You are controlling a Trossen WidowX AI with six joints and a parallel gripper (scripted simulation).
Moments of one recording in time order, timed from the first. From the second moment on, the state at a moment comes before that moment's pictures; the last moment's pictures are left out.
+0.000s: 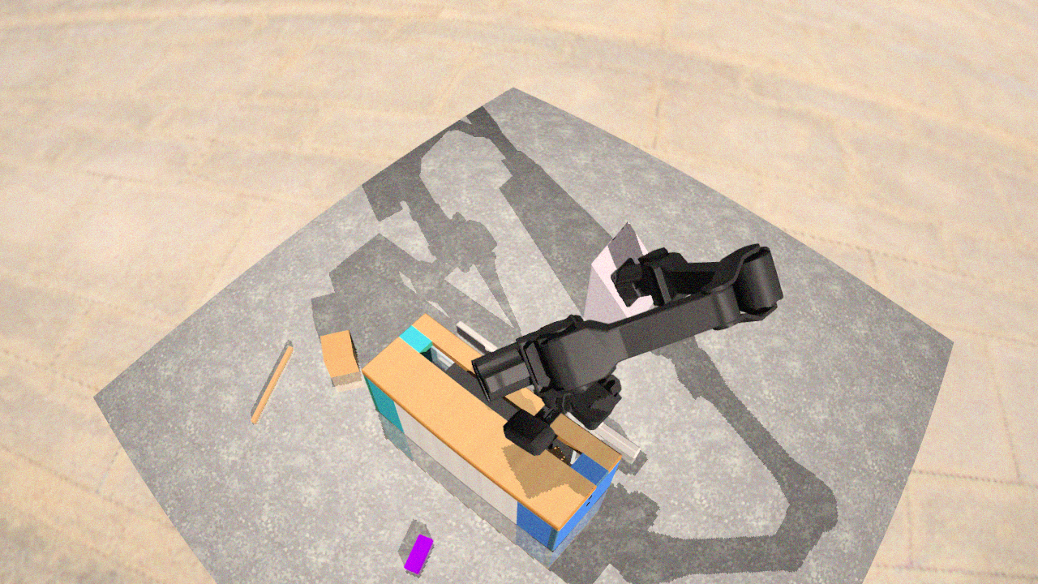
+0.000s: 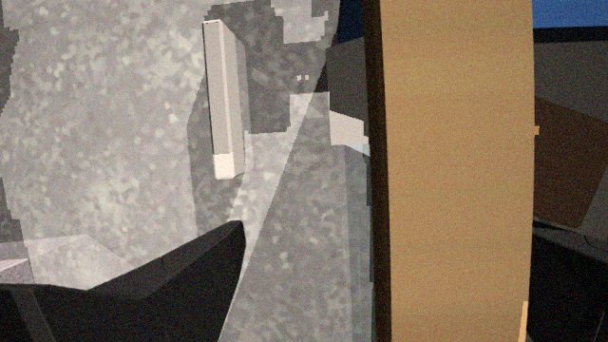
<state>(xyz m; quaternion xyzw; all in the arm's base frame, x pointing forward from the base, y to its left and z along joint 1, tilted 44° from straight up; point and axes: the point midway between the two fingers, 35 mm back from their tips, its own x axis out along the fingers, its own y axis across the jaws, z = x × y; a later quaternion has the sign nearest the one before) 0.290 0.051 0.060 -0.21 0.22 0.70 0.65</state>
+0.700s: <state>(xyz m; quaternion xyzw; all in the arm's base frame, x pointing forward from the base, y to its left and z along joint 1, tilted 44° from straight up) 0.290 0.068 0.076 -0.21 0.22 0.70 0.65</state>
